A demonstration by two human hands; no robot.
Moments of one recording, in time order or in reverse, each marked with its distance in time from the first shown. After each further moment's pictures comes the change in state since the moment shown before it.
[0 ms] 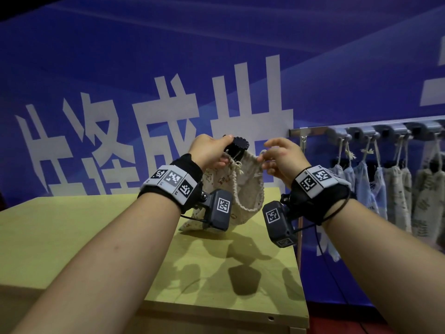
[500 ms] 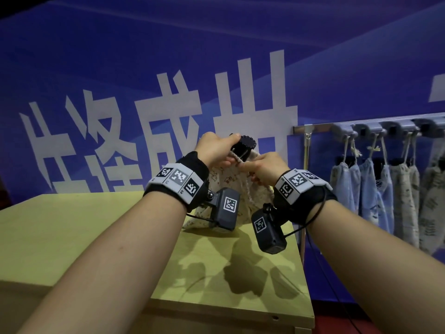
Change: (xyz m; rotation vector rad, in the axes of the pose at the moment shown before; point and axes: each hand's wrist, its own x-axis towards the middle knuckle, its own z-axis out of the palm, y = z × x) left_hand -0.001 0.000 0.004 0.069 -0.019 0.017; right_hand 0.002 0.017 0.032 -0.422 -0.074 0.071
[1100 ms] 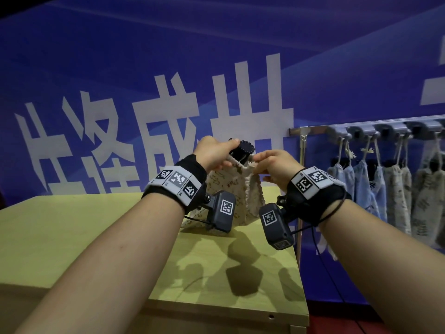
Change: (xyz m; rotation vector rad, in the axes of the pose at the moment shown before) left_hand -0.003 -0.002 0.002 0.080 -0.011 -0.013; right_hand 0.010 0.010 -0.026 0.179 -0.061 0.024
